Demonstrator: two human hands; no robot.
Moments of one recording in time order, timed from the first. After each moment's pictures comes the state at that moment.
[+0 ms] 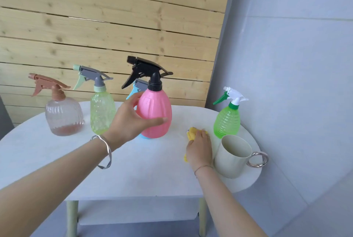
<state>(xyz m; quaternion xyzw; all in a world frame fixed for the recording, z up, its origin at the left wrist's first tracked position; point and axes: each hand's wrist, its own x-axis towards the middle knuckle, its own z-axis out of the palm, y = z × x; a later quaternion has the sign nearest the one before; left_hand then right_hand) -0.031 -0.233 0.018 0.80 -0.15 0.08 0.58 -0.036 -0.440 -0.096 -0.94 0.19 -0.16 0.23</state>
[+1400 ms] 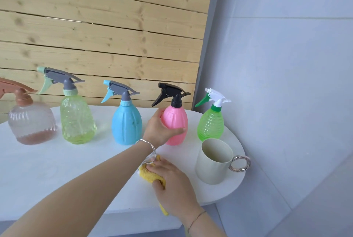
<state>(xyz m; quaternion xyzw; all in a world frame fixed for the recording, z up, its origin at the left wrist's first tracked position) 0.010 -0.361 -0.037 0.80 -0.14 0.03 0.58 -0.121 -0.424 -0.090 -0.95 -0.10 -0.08 0.29</state>
